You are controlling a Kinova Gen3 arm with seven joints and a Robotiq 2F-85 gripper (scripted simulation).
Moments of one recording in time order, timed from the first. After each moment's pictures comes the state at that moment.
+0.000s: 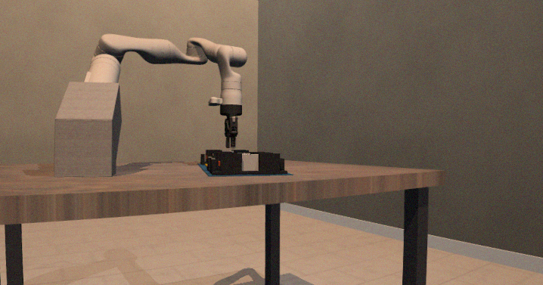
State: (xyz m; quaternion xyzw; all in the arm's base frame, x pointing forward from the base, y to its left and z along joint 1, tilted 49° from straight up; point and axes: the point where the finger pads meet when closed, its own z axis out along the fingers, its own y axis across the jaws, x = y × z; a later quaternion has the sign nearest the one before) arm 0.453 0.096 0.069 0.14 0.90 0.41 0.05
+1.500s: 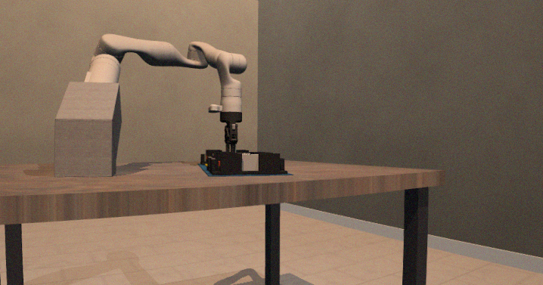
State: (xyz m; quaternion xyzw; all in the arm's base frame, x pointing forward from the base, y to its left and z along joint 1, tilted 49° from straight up) arm 0.458 0.113 0.053 0.14 0.90 0.41 0.05
